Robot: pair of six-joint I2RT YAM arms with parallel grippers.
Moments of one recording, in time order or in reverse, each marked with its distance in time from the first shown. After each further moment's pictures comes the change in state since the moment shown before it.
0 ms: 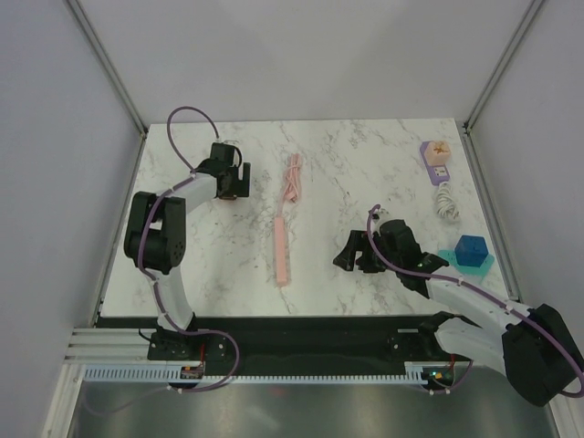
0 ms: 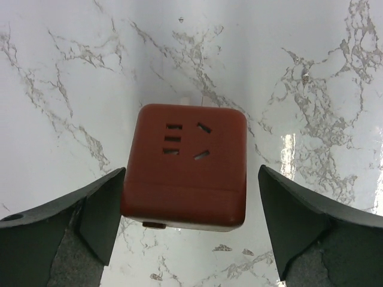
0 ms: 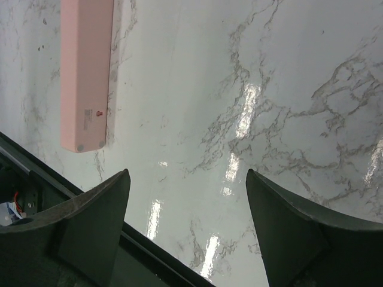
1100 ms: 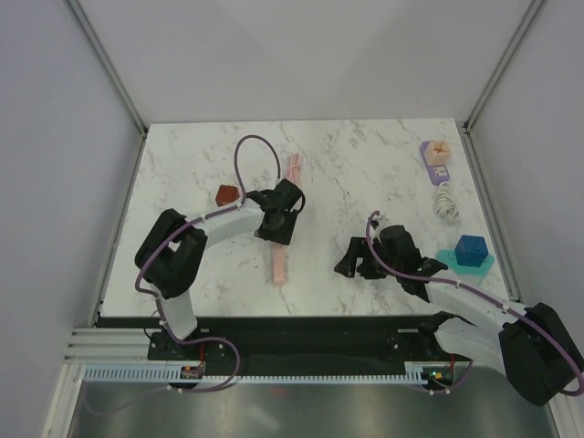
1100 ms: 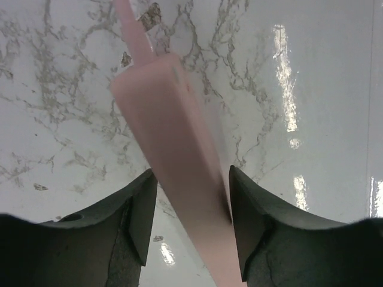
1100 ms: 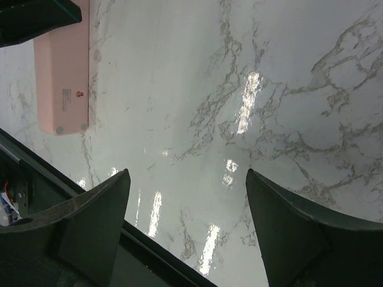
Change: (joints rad) left arm -0.476 -0.133 -0.084 -0.374 -0.018 -0.273; right arm 0.000 0.005 -0.056 0.023 -0.026 0.002
